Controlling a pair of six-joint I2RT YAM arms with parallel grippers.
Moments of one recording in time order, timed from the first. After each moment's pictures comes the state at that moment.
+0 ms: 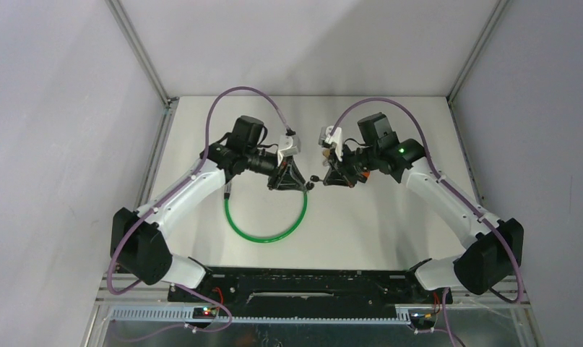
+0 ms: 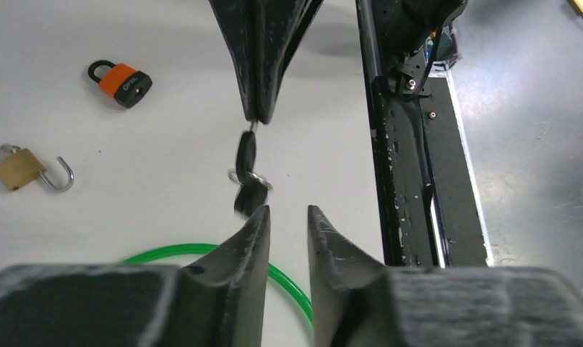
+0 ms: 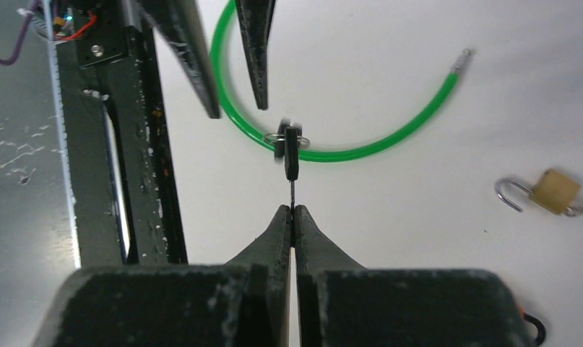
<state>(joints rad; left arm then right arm) -0.53 1.43 1.21 -0.52 1.03 0.48 0.52 1.39 1.27 -0.72 -0.76 -0.46</state>
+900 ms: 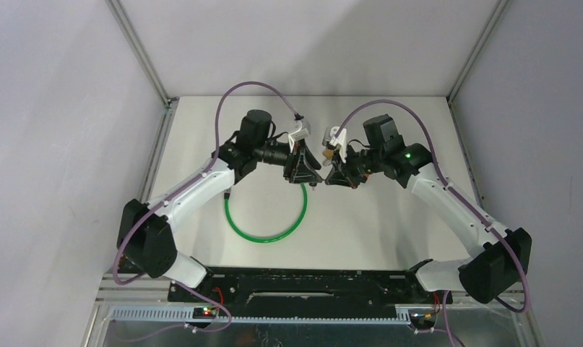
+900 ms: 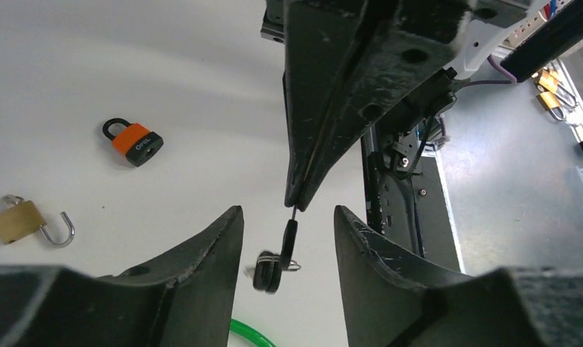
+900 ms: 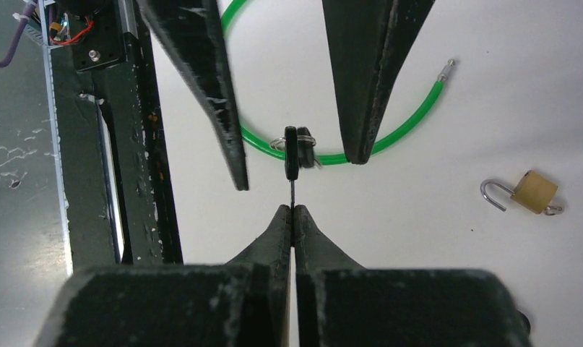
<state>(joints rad) -0.59 1.48 1.21 -0.16 1.00 0.10 0.52 1.33 1.24 -0.69 -0.74 -0.45</state>
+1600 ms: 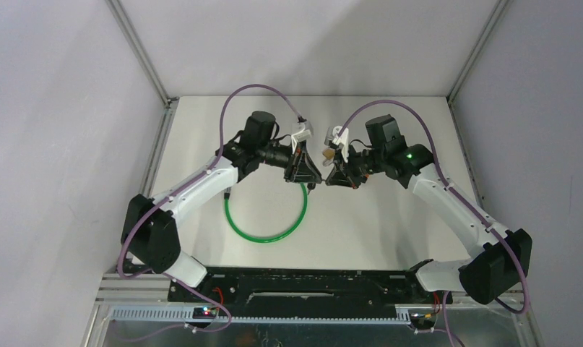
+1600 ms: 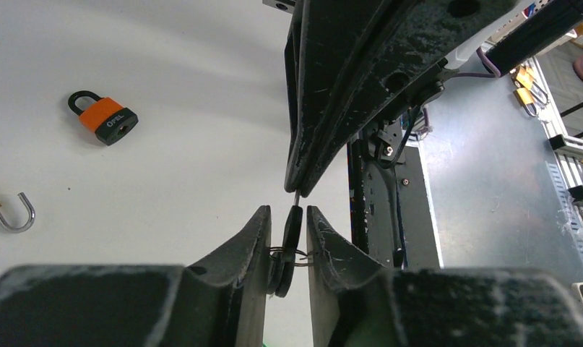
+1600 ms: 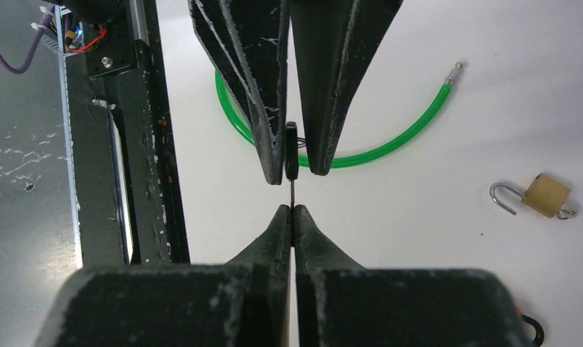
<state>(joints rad) -0.59 1.52 1.22 -0.21 1.02 0.09 0.50 1.32 1.22 -0.67 -0.78 -0.44</state>
